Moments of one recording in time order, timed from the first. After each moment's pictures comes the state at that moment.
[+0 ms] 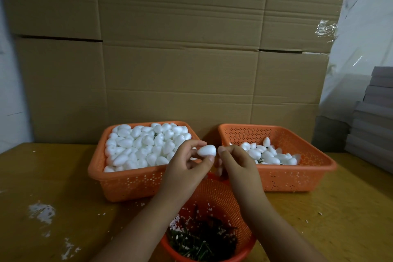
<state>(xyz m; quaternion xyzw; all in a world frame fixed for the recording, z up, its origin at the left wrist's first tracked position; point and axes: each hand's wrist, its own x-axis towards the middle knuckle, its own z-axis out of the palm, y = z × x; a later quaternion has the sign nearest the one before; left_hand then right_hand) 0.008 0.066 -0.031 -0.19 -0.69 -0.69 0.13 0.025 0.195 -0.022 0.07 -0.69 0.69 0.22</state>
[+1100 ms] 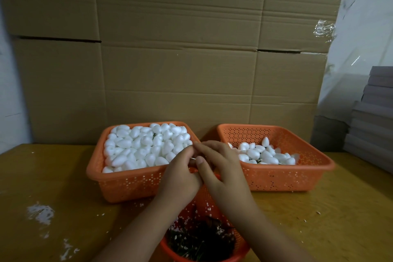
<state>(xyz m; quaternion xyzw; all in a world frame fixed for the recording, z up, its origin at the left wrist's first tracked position) 0.001 0.064 -0.039 -0.20 -0.77 -0.58 0.16 0.029 0.181 -0.028 0.19 -0.83 0.41 0.32</state>
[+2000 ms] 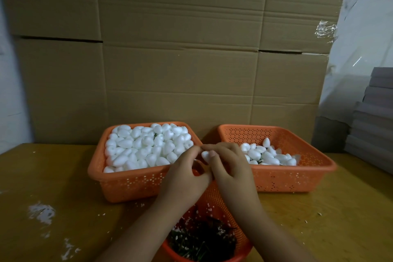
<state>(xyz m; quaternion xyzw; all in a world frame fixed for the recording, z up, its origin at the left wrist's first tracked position) 0.006 0.066 -0.037 -0.21 -0.80 -0.54 0.18 0.029 0.186 -0.026 0.14 -0.78 0.52 0.32</state>
